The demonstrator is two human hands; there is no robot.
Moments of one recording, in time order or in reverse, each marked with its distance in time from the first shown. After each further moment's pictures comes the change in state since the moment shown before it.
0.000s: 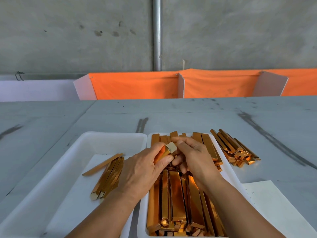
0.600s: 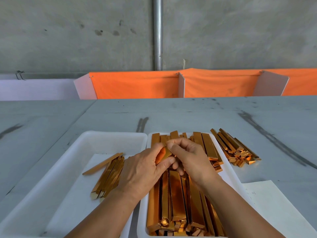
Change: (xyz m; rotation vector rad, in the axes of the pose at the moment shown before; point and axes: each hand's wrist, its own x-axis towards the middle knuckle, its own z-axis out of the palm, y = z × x) left_hand -0.002 0.005 -0.005 0.157 0.006 0.016; right_hand 0.000 0.006 0.004 0.002 -0.086 -0.052
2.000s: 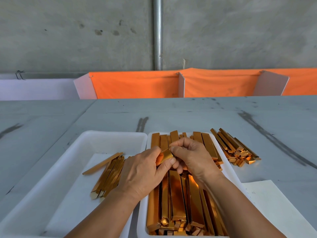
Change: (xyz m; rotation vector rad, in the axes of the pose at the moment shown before) left_hand -0.002 -0.001 0.003 0.076 0.006 0.018; right_hand 0.005 -0.001 -0.008 -0.019 -0.006 0.048
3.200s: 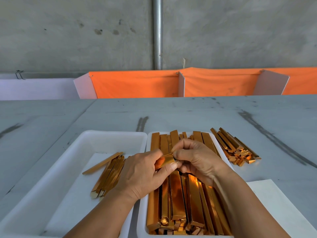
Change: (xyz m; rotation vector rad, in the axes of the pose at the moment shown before) left_hand -0.001 -0.001 -0.004 -0.144 0.007 0.061; right_hand -0.005 -0.020 -0.010 0.079 -0.144 0.202
